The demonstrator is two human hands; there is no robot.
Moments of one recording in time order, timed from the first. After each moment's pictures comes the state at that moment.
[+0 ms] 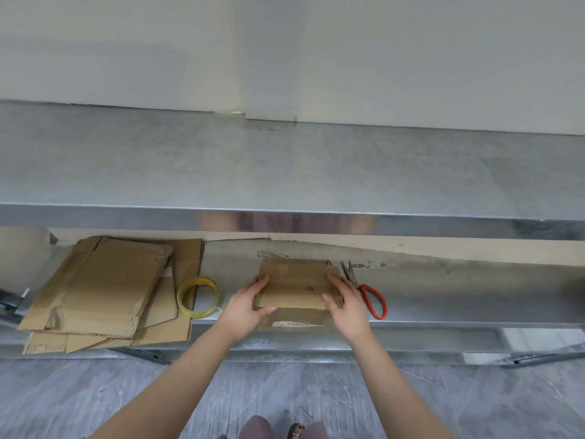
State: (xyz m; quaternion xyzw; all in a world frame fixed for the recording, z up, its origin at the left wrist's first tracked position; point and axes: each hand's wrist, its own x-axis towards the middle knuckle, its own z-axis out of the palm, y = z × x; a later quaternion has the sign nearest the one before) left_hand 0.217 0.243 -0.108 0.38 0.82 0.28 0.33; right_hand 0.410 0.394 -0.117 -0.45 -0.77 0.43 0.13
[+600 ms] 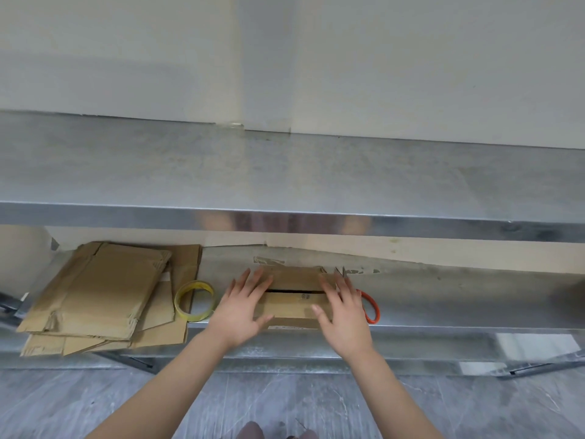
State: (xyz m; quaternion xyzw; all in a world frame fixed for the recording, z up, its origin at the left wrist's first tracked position) left_hand 0.217 0.240 -0.100 0.56 0.81 0.08 0.13; right_hand 0.425 0.381 -0.098 -0.37 -0.90 0.21 0.11
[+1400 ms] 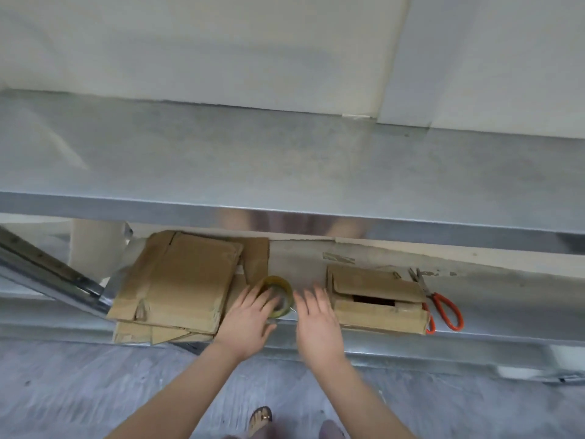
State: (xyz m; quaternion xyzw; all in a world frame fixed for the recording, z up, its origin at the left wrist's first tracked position) left_hand 0.122 0.123 -0.117 0.60 0.80 -0.01 0.05; right_hand 0.260 0.229 -0.111 -0.30 -0.95 0.11 0.01
